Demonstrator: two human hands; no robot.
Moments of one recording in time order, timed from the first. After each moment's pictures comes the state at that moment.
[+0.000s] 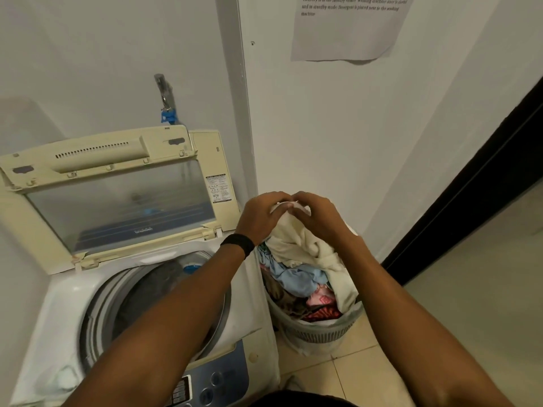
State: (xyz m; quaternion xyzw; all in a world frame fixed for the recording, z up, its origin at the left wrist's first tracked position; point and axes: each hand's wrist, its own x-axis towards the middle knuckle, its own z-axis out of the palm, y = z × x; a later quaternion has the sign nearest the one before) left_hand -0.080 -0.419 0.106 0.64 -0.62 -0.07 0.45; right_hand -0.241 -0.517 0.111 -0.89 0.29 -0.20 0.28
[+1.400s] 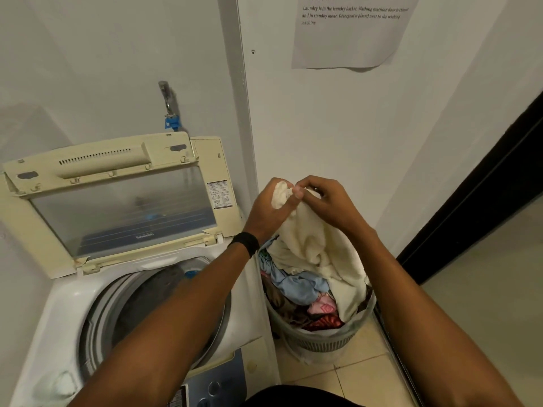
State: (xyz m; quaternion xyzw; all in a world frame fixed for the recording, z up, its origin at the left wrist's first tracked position) left_hand -0.098 -0.432 0.137 0.63 -0.50 -0.22 0.55; right_hand -0.244 -0.534 0.161 -0.83 0.24 -0.30 0.40
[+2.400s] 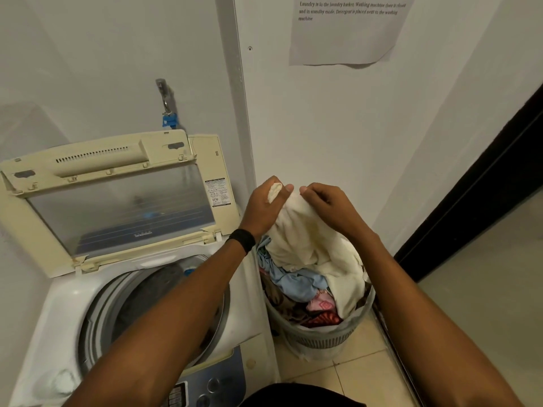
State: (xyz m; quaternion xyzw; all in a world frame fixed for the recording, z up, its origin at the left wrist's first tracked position) left_hand -0.095 -0.430 0.142 0.64 -0.50 -0.20 0.55; right_hand -0.259 -0.525 0.154 -0.82 0.29 -0.26 0.42
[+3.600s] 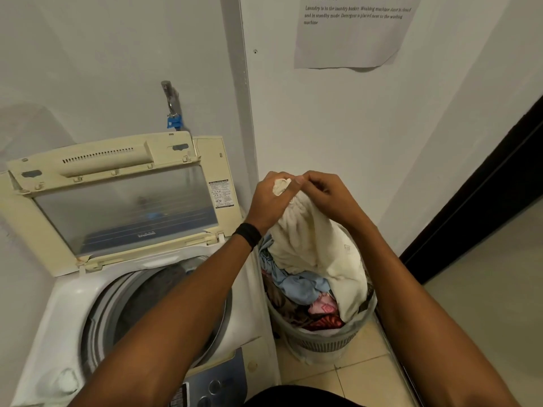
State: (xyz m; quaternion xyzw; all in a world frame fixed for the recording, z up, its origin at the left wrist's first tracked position) left_hand -0.101 -0.438 0.161 0.62 -0.47 -0.21 0.59; right_hand -0.242 -0.523 0.187 -0.82 0.23 -0.28 0.44
